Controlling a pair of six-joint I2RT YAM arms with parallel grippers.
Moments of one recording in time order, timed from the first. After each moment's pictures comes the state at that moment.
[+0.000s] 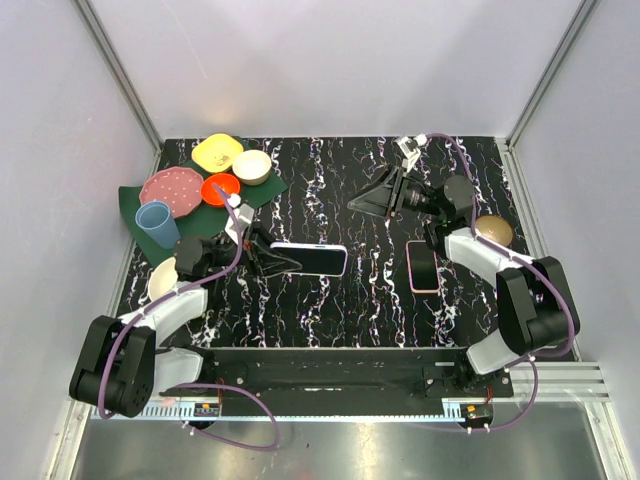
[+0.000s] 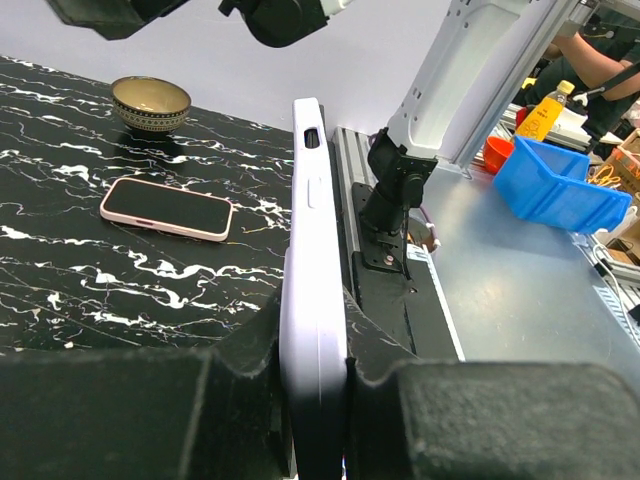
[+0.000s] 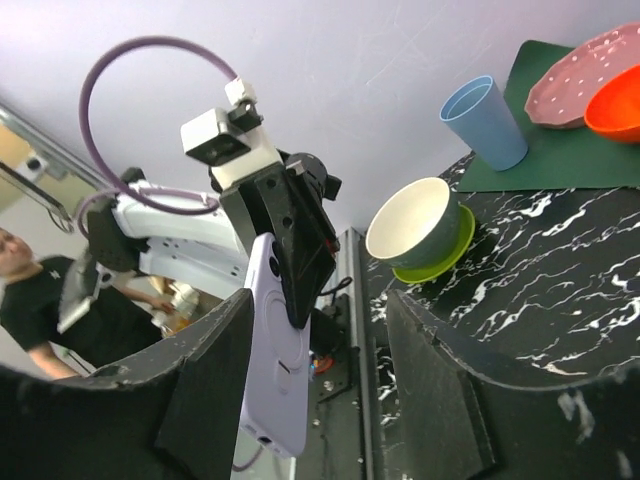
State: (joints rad) left arm -0.27 1.18 0.43 1.24 1.28 -0.77; right arm 0.31 1.54 0.88 1.11 -1.07 1.19
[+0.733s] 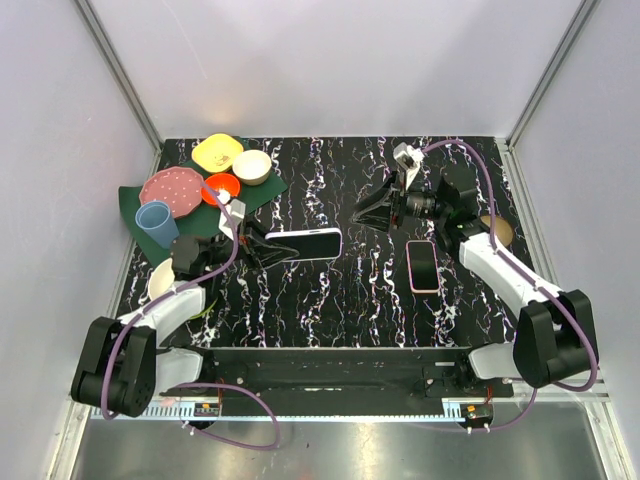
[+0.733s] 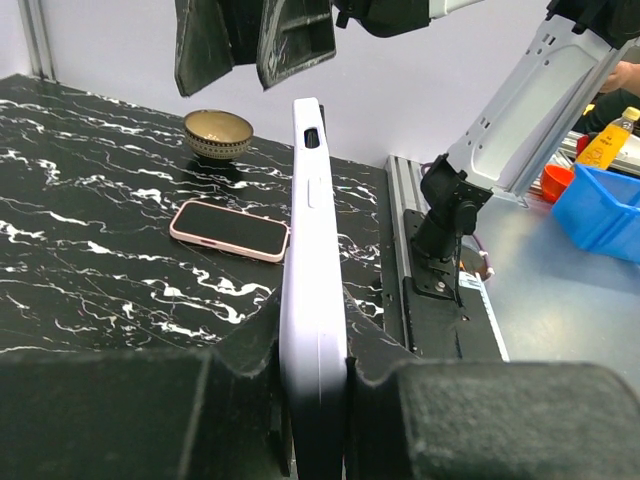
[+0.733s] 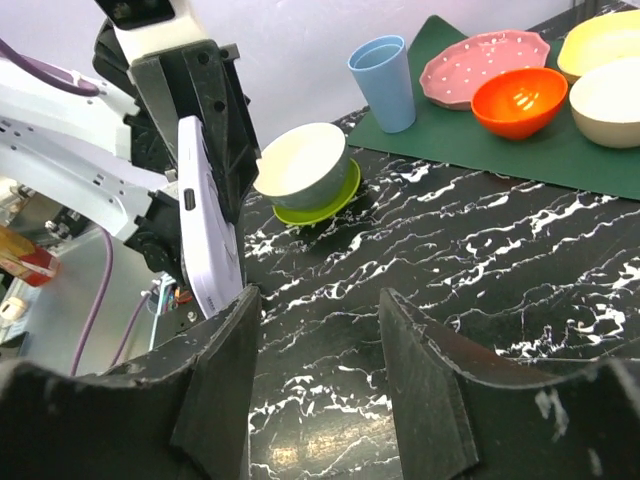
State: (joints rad) left arm -0.23 1.19 0.43 1.24 1.20 -0.71; right arm 0.31 1.36 0.91 0.52 -1.09 0.44
